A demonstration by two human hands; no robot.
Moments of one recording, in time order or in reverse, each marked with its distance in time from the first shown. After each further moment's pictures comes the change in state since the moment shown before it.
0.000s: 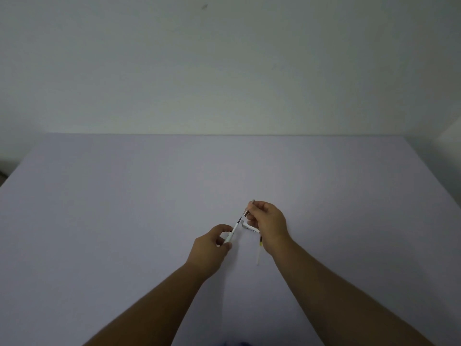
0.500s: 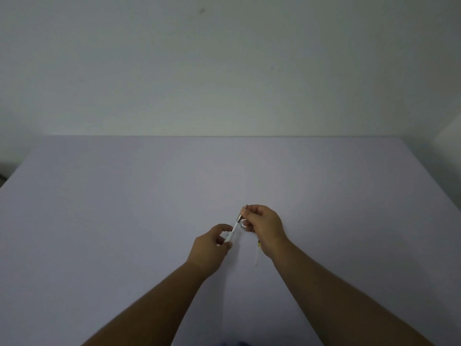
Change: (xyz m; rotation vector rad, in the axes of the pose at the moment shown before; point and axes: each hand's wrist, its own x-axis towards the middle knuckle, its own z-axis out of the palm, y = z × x) left_hand 0.004 0.002 0.003 0.014 0.007 0.000; right_hand -0.002 0.004 0.000 -0.072 -0.084 0.020
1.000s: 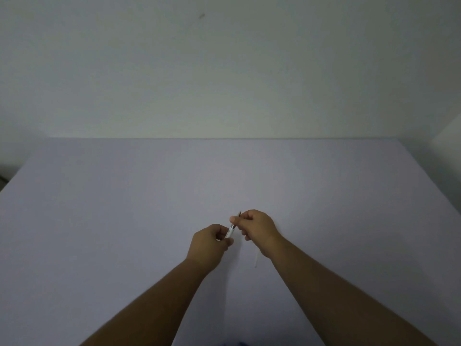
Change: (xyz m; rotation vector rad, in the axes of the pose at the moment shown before) left_hand 0.002 0.010 -0.003 -0.038 0.085 -0.015; right_hand -0.010 -0.009 0.001 -0.291 -0.176 -0.017
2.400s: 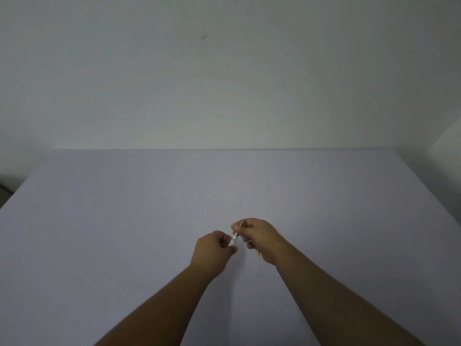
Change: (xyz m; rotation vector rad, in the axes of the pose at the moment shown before) left_hand -0.010 0.018 -0.004 0.030 0.012 -0.029; right_hand -0.014 -0.016 -0.010 0.075 -0.143 0.074
